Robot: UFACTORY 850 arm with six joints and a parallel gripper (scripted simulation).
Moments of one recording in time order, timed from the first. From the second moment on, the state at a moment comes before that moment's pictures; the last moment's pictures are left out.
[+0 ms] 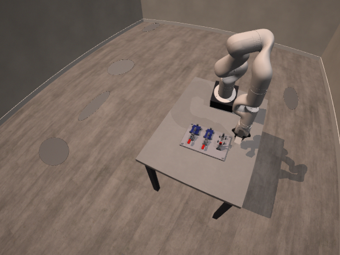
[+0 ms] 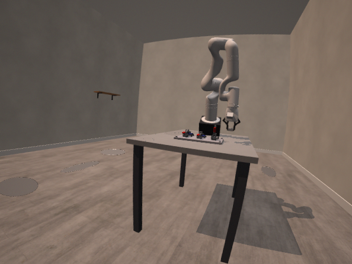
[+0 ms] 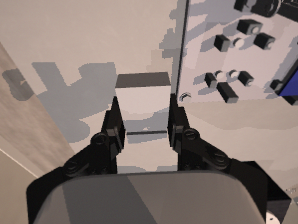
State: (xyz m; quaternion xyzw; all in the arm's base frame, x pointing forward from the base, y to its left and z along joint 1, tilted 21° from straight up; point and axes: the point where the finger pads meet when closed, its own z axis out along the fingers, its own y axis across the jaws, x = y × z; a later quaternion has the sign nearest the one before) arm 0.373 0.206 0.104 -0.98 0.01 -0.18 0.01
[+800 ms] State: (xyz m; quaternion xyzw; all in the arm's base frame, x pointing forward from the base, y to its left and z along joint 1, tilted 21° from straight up) arm 0.381 0.206 0.081 -0.98 0.01 -0.18 0.01
